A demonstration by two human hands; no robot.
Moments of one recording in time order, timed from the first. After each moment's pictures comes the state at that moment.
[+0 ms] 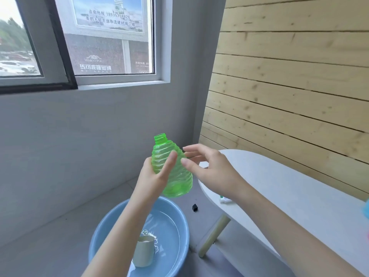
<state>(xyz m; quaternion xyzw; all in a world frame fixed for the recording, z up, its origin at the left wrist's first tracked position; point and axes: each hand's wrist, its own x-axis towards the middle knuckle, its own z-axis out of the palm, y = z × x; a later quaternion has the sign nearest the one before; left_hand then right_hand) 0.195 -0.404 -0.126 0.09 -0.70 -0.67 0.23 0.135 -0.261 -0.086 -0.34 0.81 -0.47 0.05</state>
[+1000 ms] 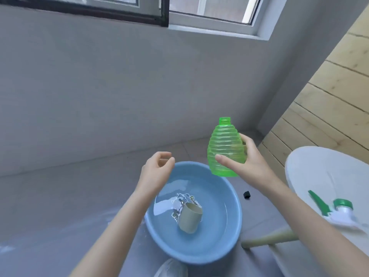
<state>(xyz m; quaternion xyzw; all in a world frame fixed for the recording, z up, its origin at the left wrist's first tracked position) 0.245 -0.560 -0.263 0.38 -0.66 -0.61 0.23 0.088 -0.396 -0.201 -0.33 0.81 -0.44 0.18</state>
